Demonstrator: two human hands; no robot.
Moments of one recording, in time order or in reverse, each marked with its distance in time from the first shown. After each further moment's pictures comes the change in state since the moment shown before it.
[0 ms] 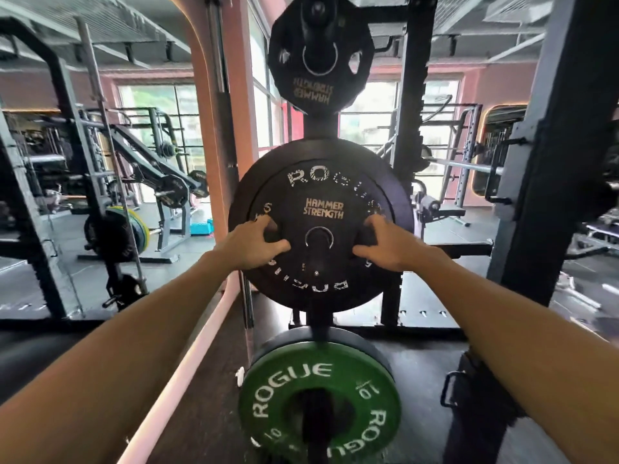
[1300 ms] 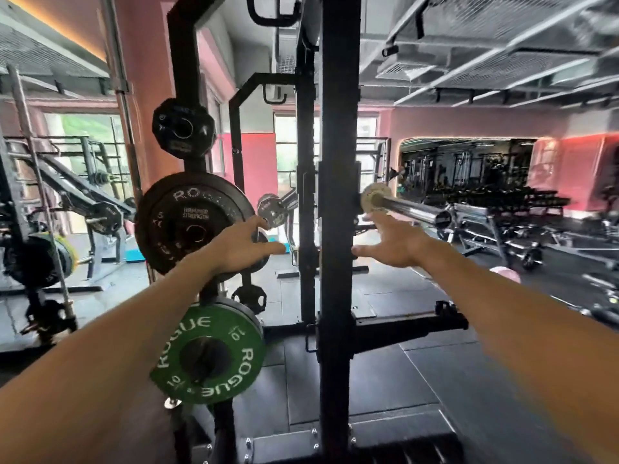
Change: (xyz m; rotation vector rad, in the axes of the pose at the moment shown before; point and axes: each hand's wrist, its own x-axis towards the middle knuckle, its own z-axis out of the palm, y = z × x) left_hand -0.354 0.382 -0.004 -0.157 -0.094 0.229; right_hand -0.453 0.179 -0.284 -0.169 0.074 0.127
